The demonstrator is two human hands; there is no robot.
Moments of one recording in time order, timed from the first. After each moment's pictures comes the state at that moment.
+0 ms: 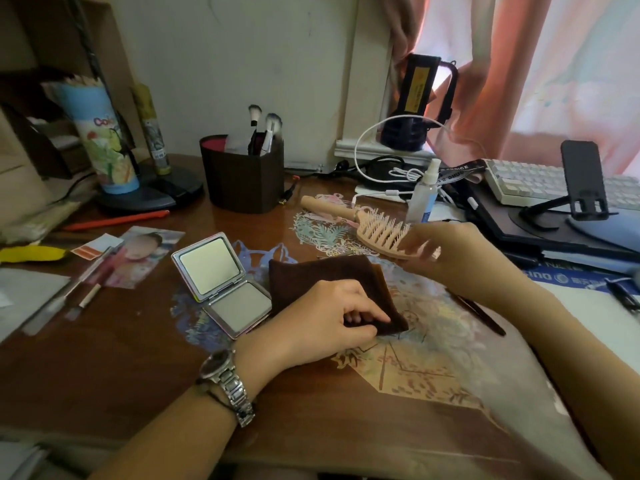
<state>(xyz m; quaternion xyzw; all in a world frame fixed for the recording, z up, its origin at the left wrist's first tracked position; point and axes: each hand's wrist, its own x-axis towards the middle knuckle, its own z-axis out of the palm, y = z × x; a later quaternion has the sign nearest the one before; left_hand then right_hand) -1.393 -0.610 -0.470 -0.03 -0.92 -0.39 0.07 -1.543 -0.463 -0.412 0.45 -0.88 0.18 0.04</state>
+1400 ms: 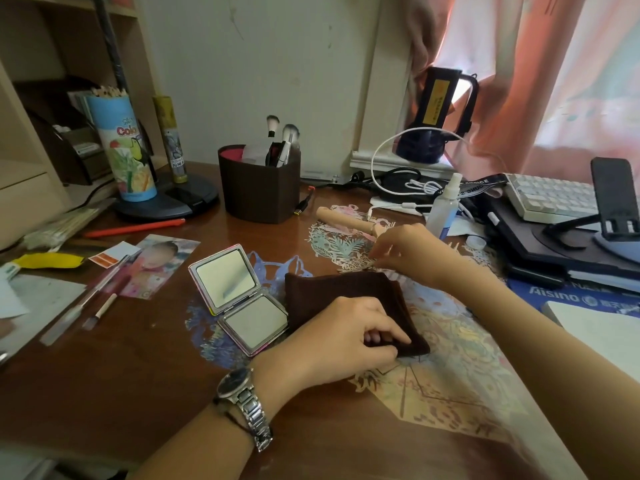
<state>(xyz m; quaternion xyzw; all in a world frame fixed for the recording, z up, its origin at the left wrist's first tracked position) -1.395 -0.611 -0.468 -0.03 -0.91 -0.40 0.07 -1.573 -0.541 -0.429 0.52 -0.84 0.12 0.00</state>
